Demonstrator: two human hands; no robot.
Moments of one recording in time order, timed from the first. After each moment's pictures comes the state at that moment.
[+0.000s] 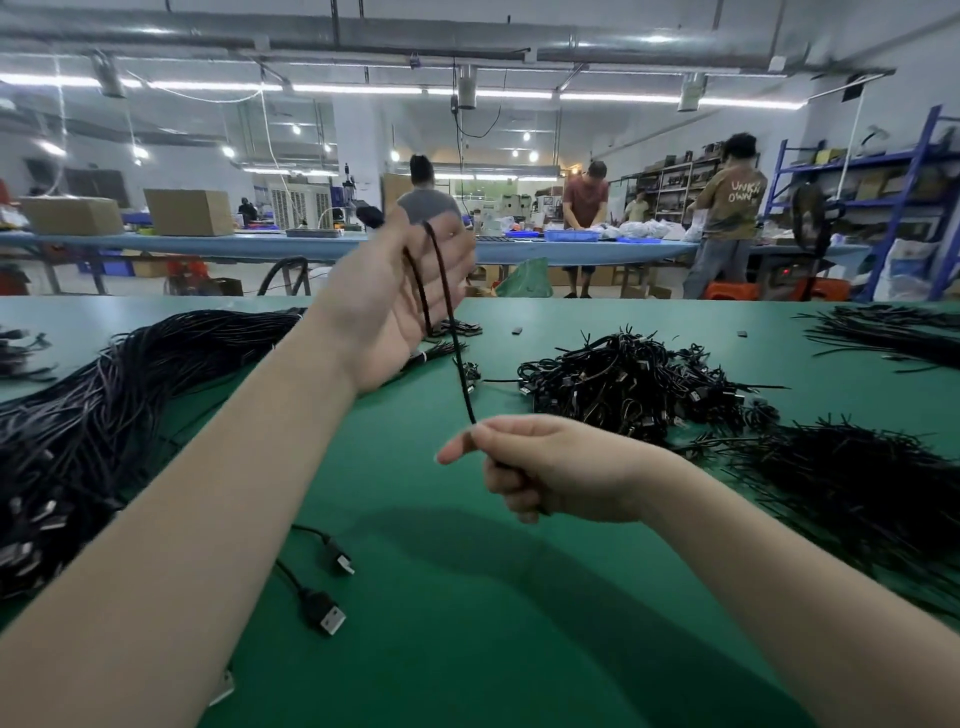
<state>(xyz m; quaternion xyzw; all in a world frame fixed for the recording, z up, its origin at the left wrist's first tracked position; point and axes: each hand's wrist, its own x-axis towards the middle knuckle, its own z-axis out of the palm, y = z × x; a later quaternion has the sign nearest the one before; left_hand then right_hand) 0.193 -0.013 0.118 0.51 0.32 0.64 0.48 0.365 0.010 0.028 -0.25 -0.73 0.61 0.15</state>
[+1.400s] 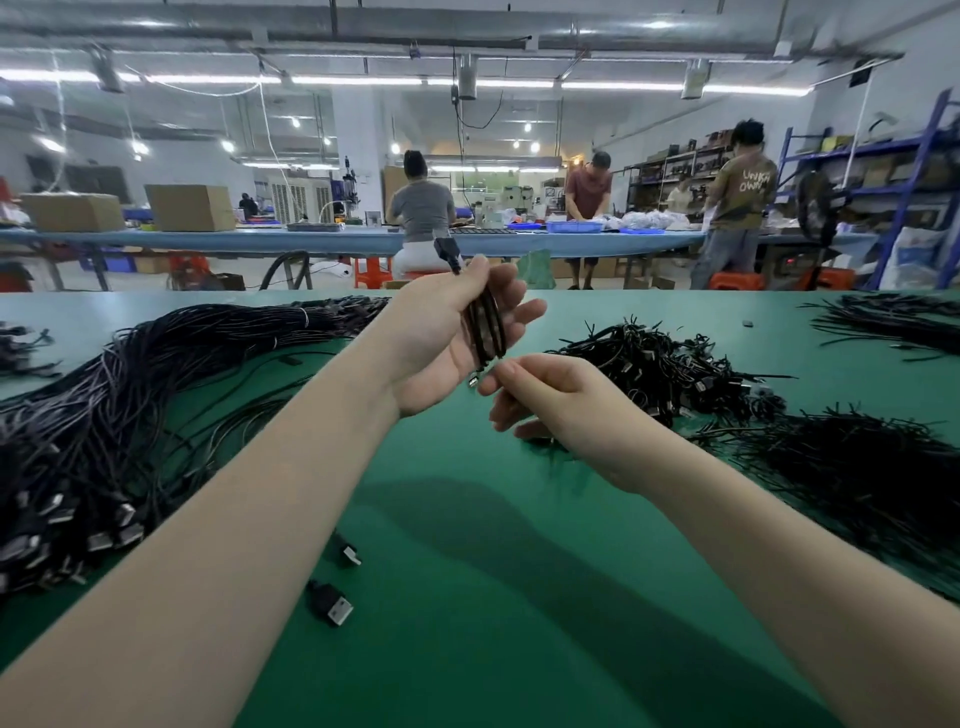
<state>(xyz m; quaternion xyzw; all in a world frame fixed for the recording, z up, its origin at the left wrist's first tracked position) 0.218 -0.012 0.097 0.50 0.34 0.60 0.53 0.360 0.004 0.045 -0.31 -0.76 0.43 0.38</state>
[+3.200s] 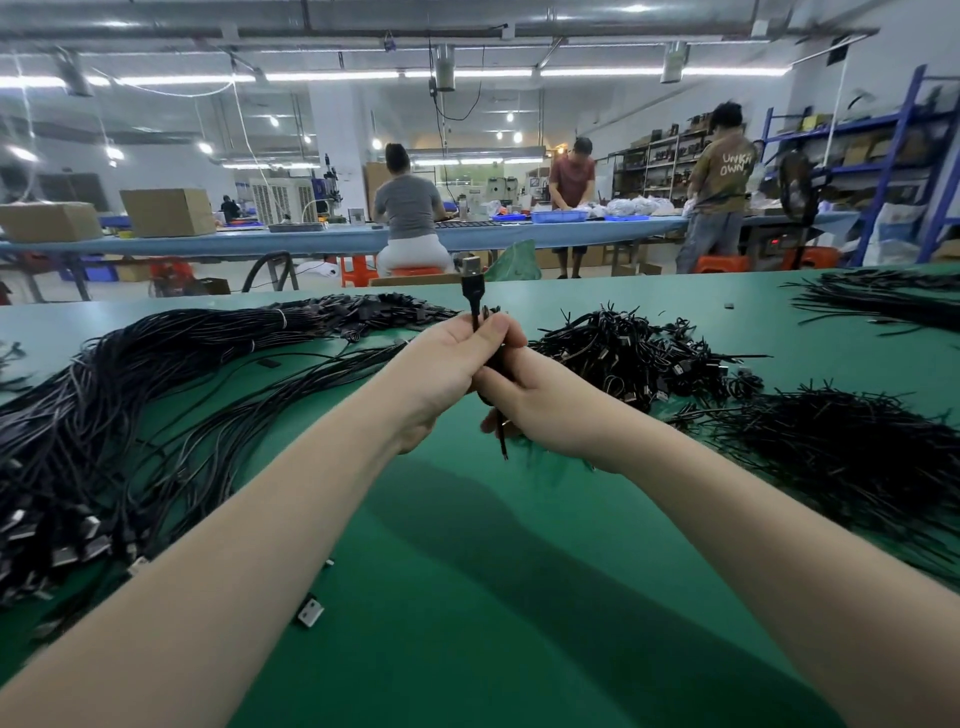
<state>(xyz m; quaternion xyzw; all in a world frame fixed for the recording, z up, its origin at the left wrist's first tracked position) 0.240 0.001 0.059 0.62 0.44 0.51 0.39 0.363 0.012 0.048 -0.33 -0.83 0.31 0.33</state>
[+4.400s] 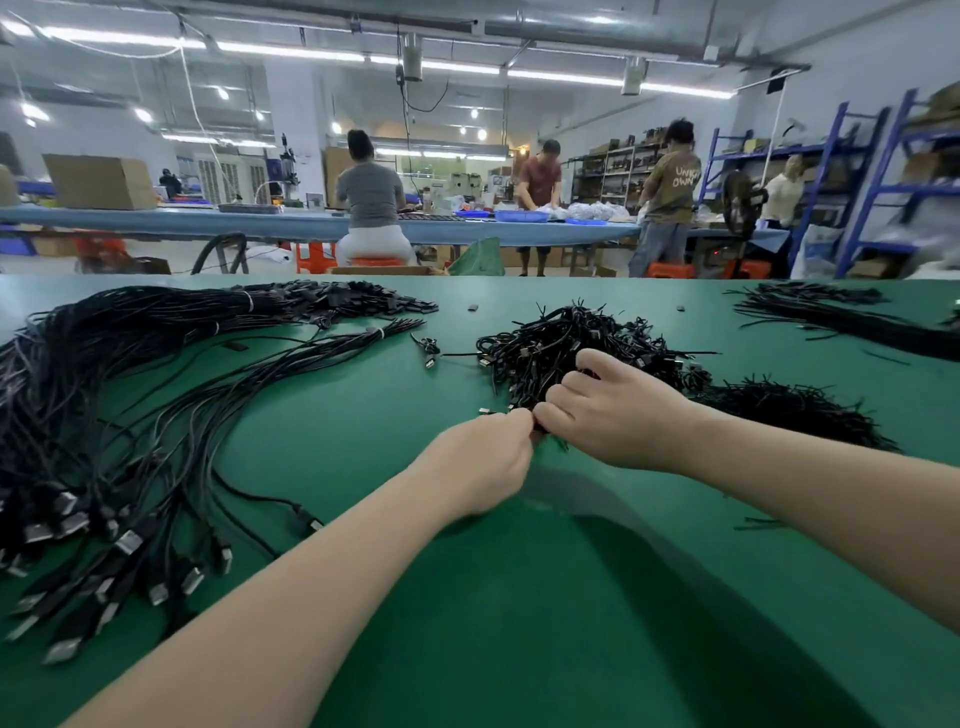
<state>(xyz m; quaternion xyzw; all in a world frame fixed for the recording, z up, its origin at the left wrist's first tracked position) 0.266 0.003 -0.023 0.83 0.52 0.20 -0.04 0.447 0.029 0.021 -0.20 -0.84 -0.50 0.04</state>
